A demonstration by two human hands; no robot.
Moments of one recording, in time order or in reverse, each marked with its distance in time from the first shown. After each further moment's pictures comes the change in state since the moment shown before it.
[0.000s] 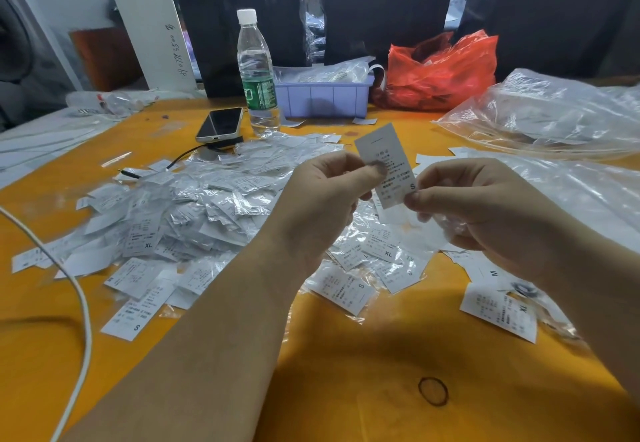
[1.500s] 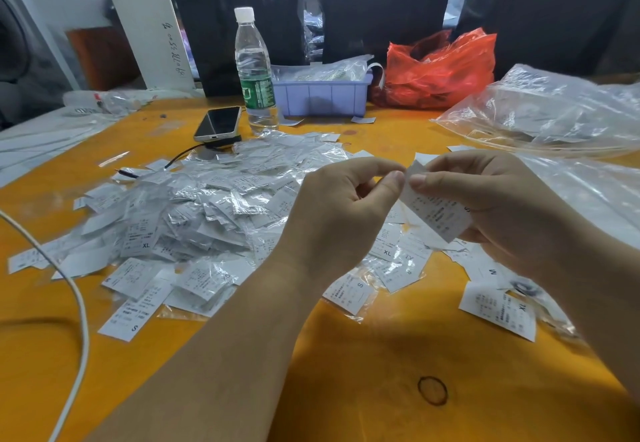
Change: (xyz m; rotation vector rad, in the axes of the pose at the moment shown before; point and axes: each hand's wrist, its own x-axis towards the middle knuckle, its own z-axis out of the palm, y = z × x) left_hand -0.011 -0.004 0.013 0.418 0.025 0.317; right_hand 0.000 -0.001 -0.001 -0.016 0.127 0.037
